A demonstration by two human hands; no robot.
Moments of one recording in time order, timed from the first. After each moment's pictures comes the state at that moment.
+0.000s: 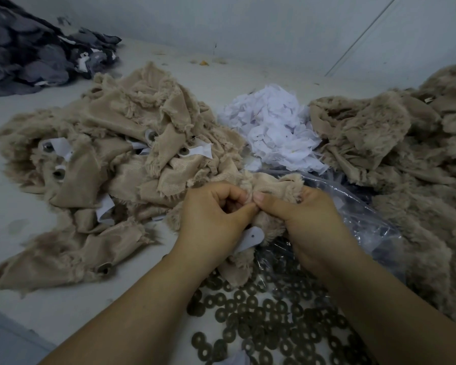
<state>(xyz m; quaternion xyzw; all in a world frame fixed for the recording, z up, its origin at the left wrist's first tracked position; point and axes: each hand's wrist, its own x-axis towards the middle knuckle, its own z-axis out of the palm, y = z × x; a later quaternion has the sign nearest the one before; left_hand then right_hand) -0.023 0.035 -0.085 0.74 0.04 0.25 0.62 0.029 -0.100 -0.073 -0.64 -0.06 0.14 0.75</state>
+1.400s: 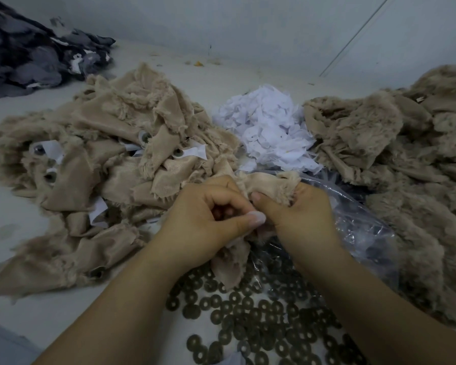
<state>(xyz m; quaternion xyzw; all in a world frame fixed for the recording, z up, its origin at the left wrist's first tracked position) -0.034 0.055 -0.068 0.78 -0.11 0.16 0.60 0.024 -0.097 -0.071 -0.75 -0.08 0.03 0.66</state>
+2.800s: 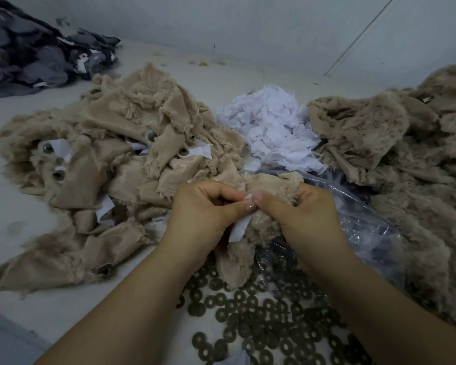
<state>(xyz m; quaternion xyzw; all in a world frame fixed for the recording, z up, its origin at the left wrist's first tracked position) -0.027 0.049 -0.076 0.67 0.04 0.17 0.72 0.022 -0.098 -0.069 -0.76 -0.08 0.03 0.65</state>
